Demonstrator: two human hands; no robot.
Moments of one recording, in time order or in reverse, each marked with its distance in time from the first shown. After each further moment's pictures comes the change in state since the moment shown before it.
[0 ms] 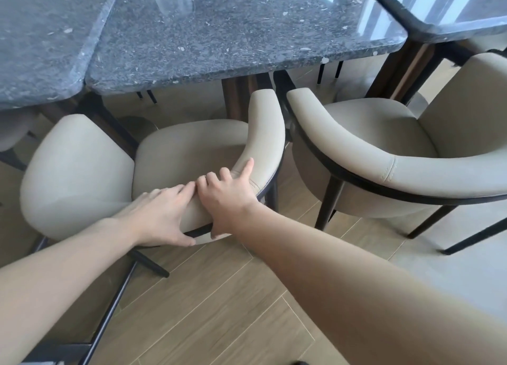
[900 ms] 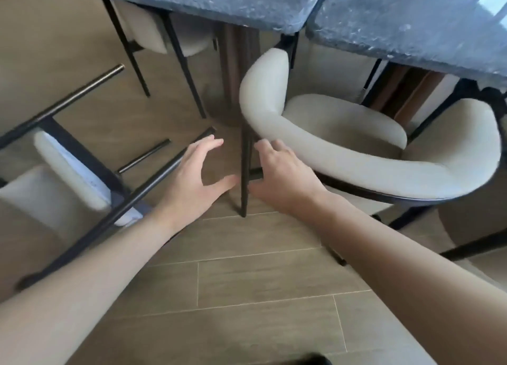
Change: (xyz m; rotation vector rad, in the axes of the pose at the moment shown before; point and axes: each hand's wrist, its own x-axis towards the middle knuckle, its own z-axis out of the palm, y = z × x) left_hand -0.253 -0.104 0.117 -1.048 0.779 -0.536; right_hand -0.003 -0.246 -0.059 0.461 -0.016 -0.210
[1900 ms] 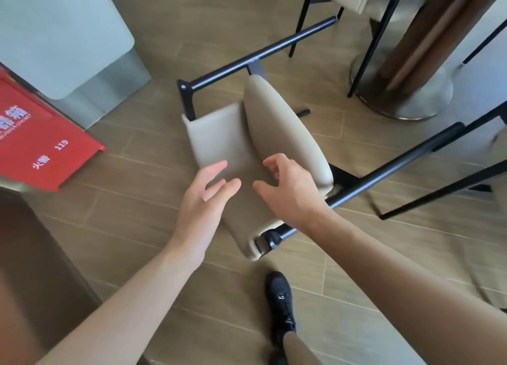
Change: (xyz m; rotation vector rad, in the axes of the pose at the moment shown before) left_hand -0.204 -0.321 -0.403 -0.609 0.380 -0.631; right_hand 0.099 -0.482 0.327 0.337 -0.190 -0.082
